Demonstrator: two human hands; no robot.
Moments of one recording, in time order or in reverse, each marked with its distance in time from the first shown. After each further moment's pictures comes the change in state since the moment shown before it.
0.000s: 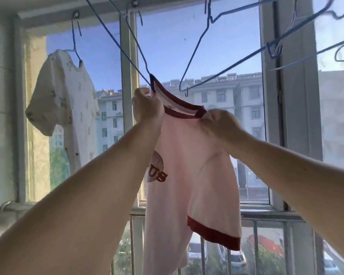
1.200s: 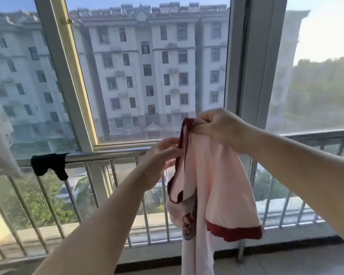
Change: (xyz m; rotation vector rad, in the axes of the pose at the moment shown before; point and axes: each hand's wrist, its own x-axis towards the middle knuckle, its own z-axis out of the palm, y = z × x) left_hand -0.181 -0.178 0.028 -0.445 -1.134 -0.453; right_hand -0.083 0.129 0.005 0.049 -0.313 0.283
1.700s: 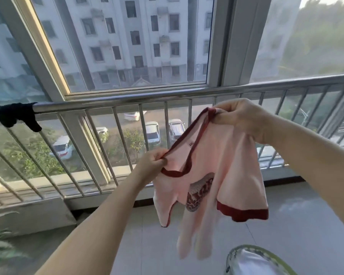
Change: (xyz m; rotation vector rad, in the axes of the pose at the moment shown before) left_hand -0.059 -0.136 0.064 0.450 0.062 -0.283; right_hand -0.093 0.114 -0.030 0.268 -0.063 0.282
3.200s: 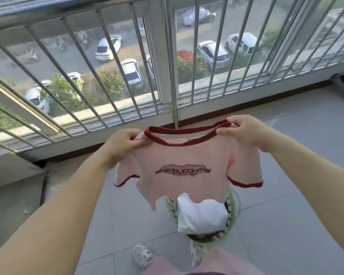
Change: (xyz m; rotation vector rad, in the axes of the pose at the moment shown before) left_hand -0.030 0.041 0.247 -0.074 -0.329 -0.338; right_hand -0.181 0.269 -0.208 -0.171 -0.056 0.507
